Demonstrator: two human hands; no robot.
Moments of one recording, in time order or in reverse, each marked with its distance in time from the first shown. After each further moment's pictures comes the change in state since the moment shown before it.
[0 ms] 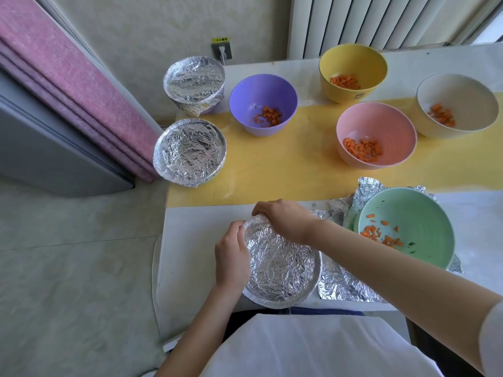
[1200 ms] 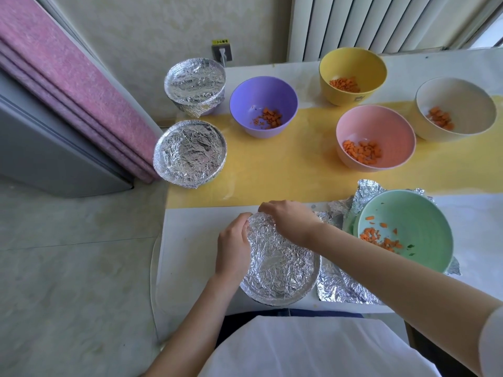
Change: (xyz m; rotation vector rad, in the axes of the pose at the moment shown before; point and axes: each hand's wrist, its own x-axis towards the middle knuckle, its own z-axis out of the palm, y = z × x) left_hand 0.017 0.008 -0.003 0.026 -0.153 0.108; right_hand -0.006 0.000 -0.002 -0.041 0.036 0.043
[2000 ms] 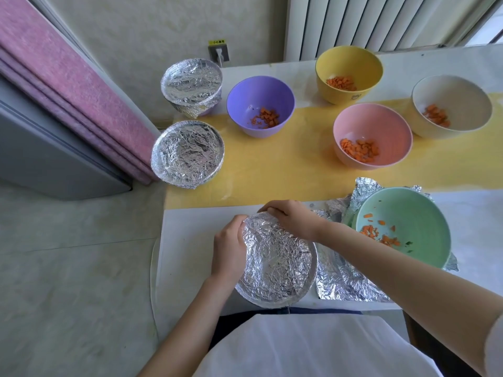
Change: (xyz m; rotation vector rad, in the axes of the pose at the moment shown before) left_hand -0.002 -0.001 -0.005 0.043 -0.001 -0.003; right_hand -0.005 0.013 -0.002 0.423 0.019 0.104
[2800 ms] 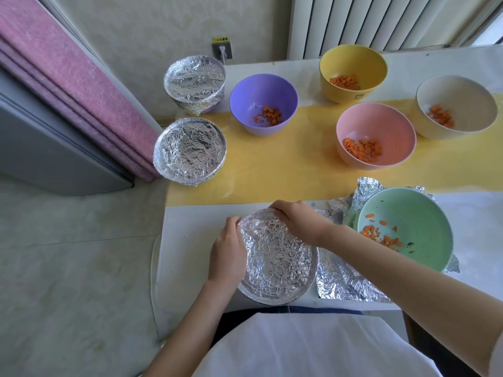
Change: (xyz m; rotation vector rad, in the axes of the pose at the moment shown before) left_hand -0.012 -0.002 -0.001 0.094 -0.017 -0.071; right_hand -0.007 0.007 0.002 -0.182 0.005 0.000
